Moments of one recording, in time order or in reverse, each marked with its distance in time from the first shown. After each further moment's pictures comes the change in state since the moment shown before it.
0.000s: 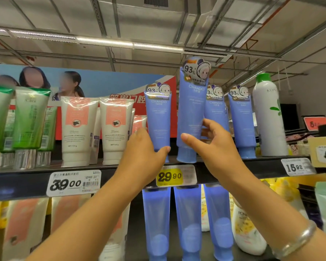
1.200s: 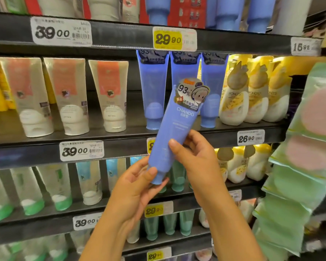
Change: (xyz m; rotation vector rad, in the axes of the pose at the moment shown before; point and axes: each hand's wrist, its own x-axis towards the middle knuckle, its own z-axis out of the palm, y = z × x) left_hand -0.273 -0.074 0.035 -1.436 -0.254 -0.967; right_hand -0.234 0.046 0.023 0.415 -0.025 0.550
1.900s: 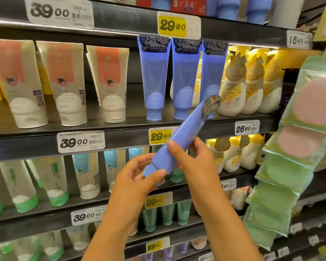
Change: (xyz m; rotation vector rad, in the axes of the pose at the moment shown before) left_hand -0.015 -0.001 -0.015 0.397 0.045 0.106; right_hand -0.020 0.023 0.006 -0.090 0.131 0.031
